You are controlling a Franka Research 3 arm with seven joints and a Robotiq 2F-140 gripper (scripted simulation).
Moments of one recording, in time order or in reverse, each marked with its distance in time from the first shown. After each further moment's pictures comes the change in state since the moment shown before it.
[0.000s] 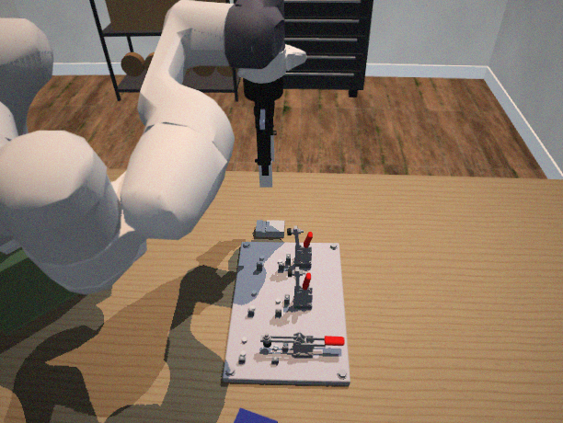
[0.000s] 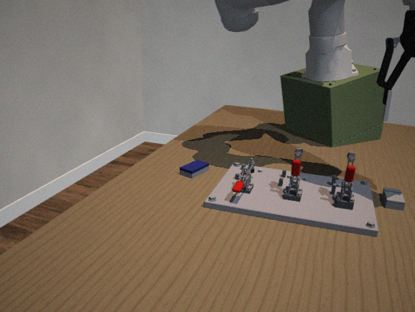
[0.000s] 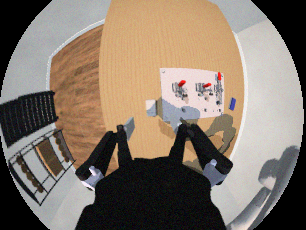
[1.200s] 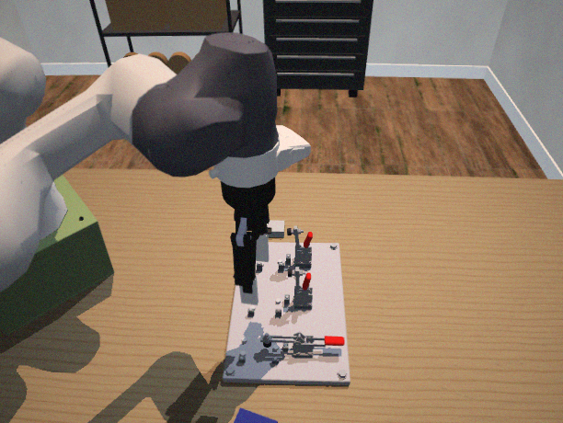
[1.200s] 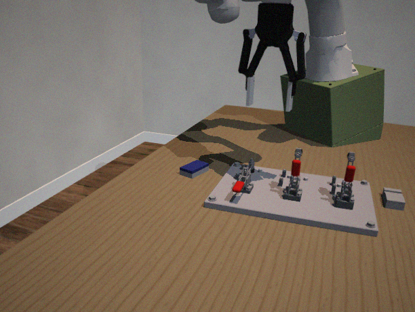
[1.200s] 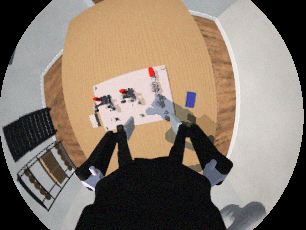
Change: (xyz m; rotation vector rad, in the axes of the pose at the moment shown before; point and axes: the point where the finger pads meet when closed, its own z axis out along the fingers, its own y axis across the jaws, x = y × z) arm -0.003 0.300 0.000 -0.010 -0.006 0.131
